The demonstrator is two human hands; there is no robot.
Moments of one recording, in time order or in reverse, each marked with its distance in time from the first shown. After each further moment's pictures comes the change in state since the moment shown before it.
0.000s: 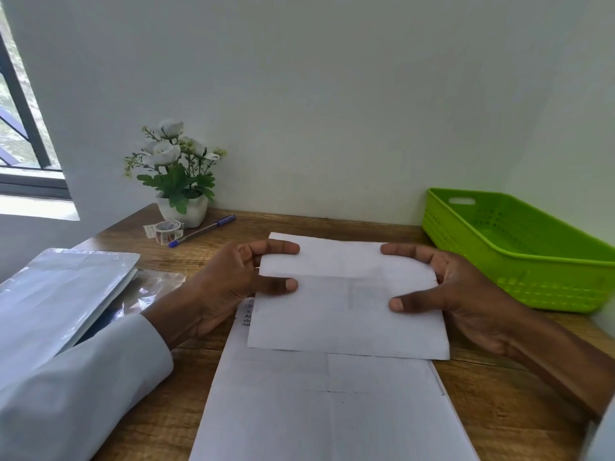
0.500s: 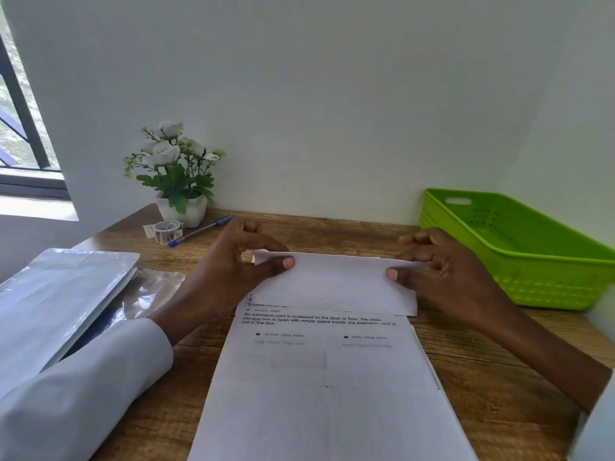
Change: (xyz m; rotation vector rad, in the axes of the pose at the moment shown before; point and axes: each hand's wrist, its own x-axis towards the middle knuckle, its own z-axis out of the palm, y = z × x) left_hand 0.008 -0.006 -0.008 0.614 0.247 0.359; right_hand 0.013 0.007 -0.008 -0.754 0.306 -0.344
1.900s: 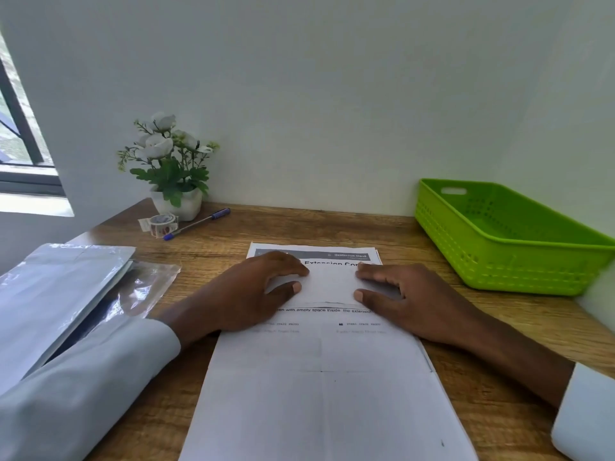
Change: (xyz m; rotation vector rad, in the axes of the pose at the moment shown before) left_hand -0.009 0.004 0.023 0.405 -0.390 0.087; right_hand -0.017 -0.008 0.022 -0.256 -0.307 -0.045
